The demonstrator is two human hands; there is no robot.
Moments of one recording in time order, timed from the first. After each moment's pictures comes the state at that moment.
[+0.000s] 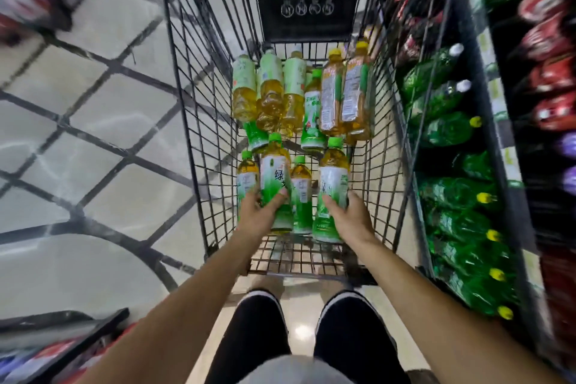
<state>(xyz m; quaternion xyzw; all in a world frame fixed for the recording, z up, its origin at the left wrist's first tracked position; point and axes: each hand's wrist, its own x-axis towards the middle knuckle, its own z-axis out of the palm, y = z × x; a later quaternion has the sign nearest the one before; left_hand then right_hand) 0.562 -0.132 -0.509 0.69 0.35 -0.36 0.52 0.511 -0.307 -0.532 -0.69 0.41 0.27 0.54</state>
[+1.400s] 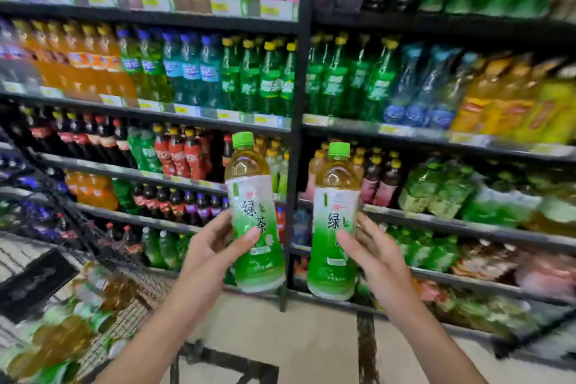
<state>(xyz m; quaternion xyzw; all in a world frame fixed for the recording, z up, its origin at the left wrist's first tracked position) 0.158 -0.114 -0.024 0.48 -0.41 -0.50 0.59 -0.084 -0.151 -0.017 -0.56 0.42 -0.48 0.53</state>
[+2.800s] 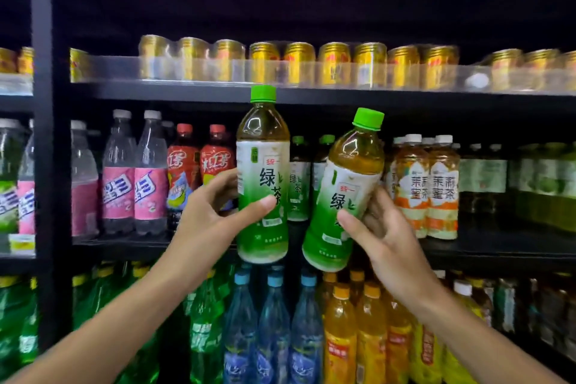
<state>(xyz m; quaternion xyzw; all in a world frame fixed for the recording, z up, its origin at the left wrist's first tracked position) -0.164 -0.496 0.275 0.28 -0.68 -0.23 0.63 -0.404 -0.486 0.254 -0.69 0.28 -0.63 0.24</state>
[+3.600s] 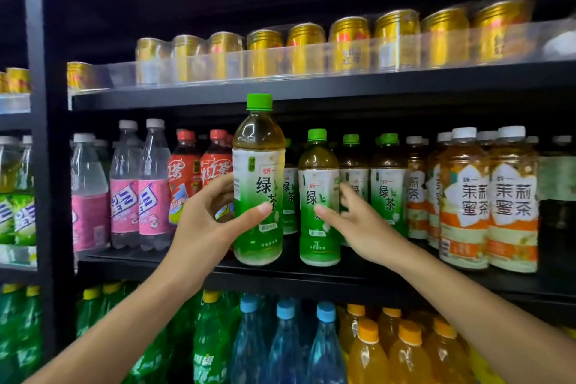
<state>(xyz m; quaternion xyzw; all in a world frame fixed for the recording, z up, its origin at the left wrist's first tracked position) -0.178 -0.557 0.277 0.36 -0.66 -0.14 0.65 -0.403 -0.626 0.285 -0.80 0.34 -0.43 0.24</state>
